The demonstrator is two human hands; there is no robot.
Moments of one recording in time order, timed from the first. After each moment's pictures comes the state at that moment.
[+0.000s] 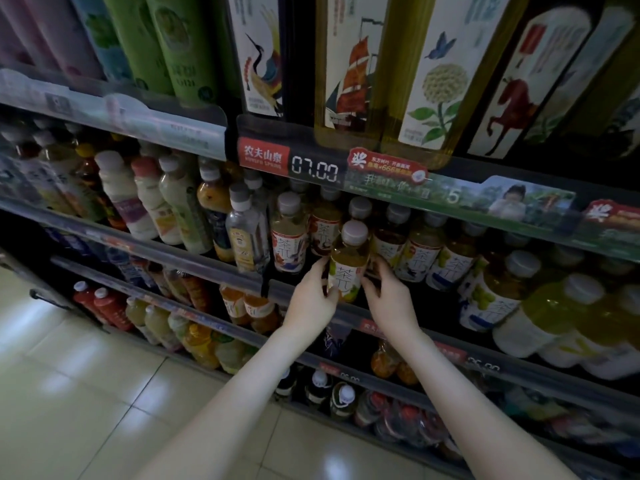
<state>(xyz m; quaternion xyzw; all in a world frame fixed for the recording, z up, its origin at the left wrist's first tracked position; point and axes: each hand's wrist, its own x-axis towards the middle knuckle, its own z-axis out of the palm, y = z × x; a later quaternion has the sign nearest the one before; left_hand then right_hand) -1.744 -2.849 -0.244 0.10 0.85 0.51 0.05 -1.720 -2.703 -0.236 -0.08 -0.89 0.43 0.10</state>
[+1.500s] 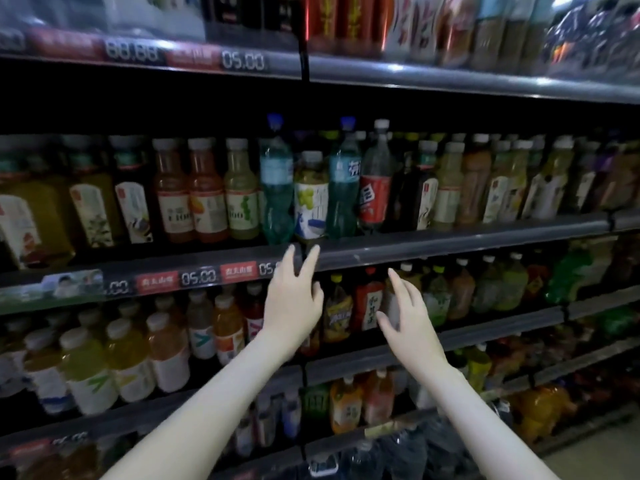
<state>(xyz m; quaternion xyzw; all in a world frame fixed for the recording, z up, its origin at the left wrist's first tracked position) -1.367 -2.263 -0.061 0.44 0.80 0.35 -0.19 -1.207 -2.141 -0.086 -0.25 -0.87 0.25 0.34</state>
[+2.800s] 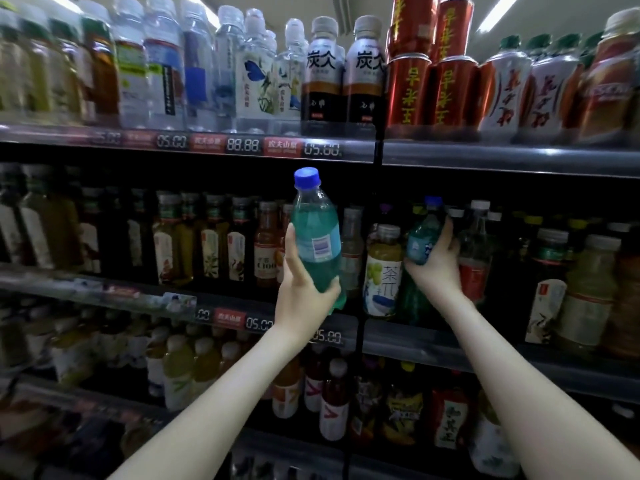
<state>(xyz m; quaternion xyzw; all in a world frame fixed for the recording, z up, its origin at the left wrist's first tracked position) -1.402 -2.256 0.037 0.28 0.73 0.52 -0.35 -1.394 -2.027 0.076 -0.14 -0.83 0.33 0.42</state>
